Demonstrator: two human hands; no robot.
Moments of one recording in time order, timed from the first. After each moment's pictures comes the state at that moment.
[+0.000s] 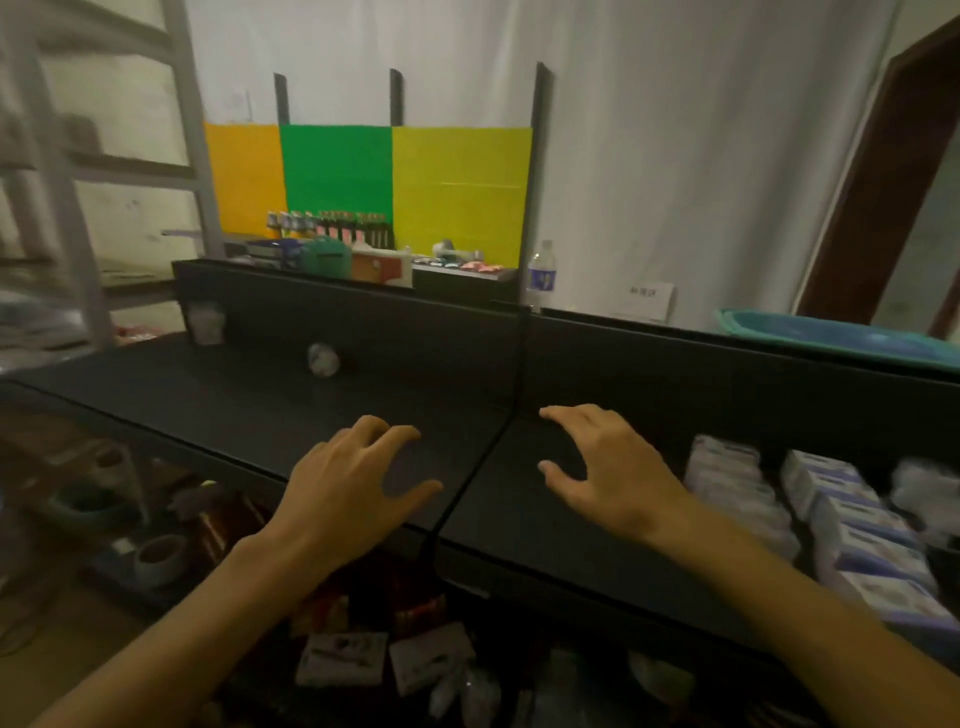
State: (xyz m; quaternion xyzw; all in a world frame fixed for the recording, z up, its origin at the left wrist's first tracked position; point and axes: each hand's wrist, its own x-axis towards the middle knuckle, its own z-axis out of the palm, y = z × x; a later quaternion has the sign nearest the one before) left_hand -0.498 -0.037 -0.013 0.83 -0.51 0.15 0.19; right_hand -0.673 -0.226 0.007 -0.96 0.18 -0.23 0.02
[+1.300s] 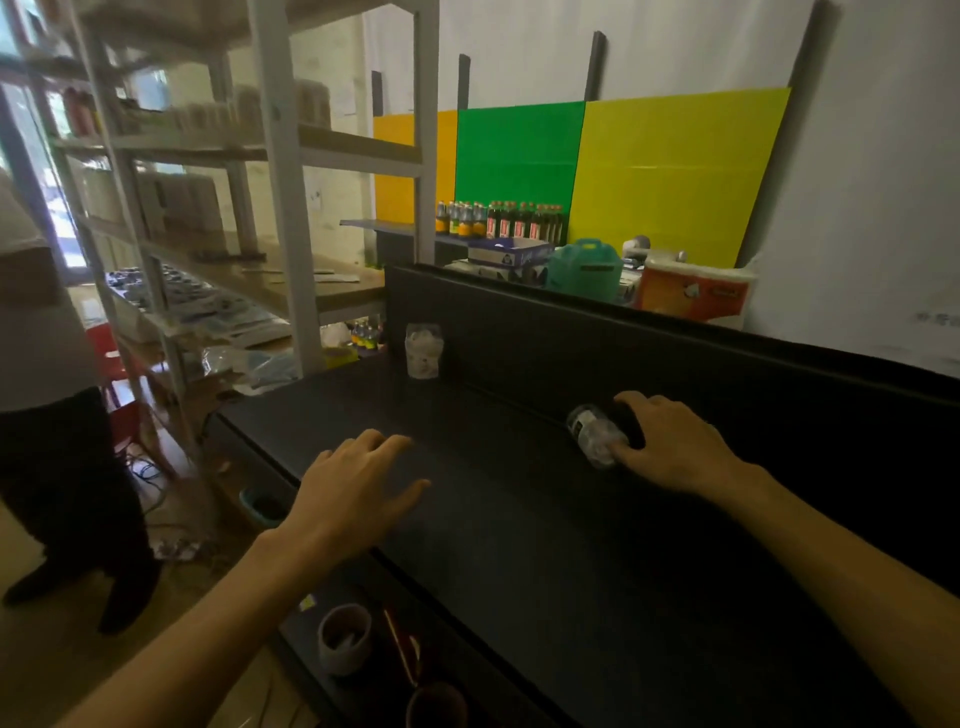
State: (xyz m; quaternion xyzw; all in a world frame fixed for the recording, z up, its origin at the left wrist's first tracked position) left_hand -0.014 0.035 -0.064 0.92 -0.35 0.12 0.14; right_hand -0.128 -0.267 -0.027 -0.96 0.25 -0.09 0.02
